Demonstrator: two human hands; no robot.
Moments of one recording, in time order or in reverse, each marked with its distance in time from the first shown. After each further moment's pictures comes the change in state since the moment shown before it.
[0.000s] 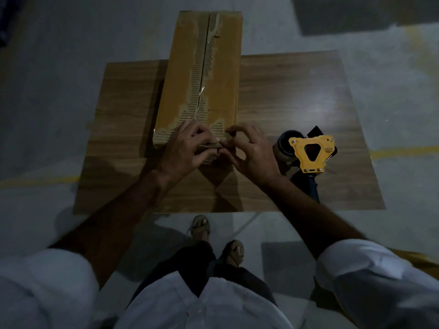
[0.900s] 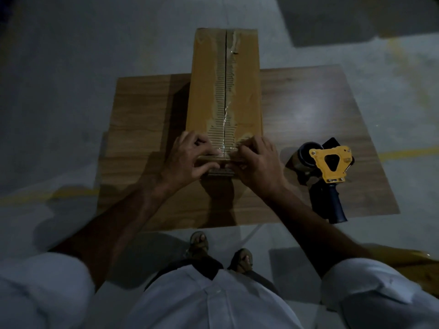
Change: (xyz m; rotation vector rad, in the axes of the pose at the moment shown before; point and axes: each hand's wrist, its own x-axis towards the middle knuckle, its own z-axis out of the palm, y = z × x) left_hand -0.013 -0.056 -0.060 -0.071 -0.080 -0.004; right_hand 0.034 -0.062 0.027 -0.200 -0.092 0.242
